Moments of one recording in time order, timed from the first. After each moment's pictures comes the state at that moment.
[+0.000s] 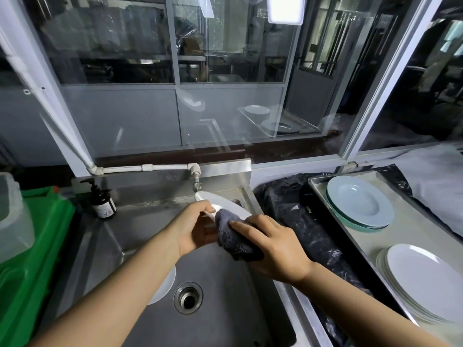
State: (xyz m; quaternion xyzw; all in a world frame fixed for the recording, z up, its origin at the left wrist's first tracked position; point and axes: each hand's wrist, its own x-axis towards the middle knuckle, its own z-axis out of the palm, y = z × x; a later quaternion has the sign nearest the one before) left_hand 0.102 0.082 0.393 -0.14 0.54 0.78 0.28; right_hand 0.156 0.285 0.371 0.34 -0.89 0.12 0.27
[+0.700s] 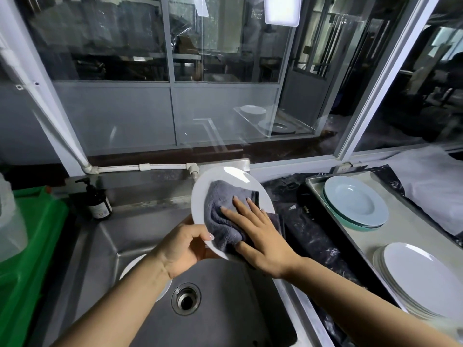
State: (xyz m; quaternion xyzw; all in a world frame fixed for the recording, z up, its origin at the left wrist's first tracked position) left_hand 0.138 0.057 0.385 0.02 0.48 0.84 0.26; right_hand 0.146 0.262 0.372 0.27 -0.92 0.29 0.03
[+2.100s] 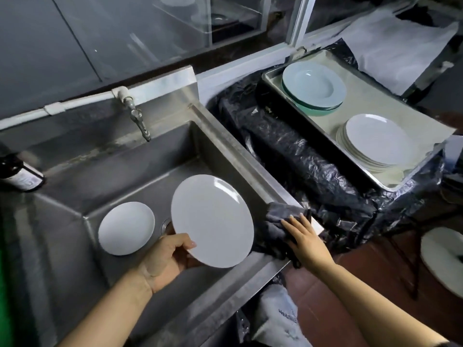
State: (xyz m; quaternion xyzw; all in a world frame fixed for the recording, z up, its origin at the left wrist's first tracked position) left_hand 0.207 0.041 0.261 -0.14 0.48 0.75 0.42; right_hand 0.323 0.354 0.137 -0.15 -0.96 0.20 -0.09
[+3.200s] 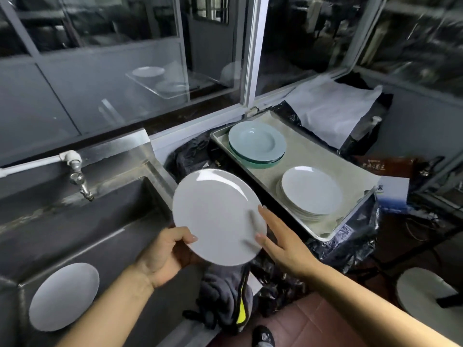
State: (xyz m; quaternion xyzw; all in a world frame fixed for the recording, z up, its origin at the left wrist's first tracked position) left_hand 0.197 0.236 0.345 -0.01 0.48 0.76 0.43; right_hand 0.302 0.476 0.300 -0.07 -0.91 0.42 0.00
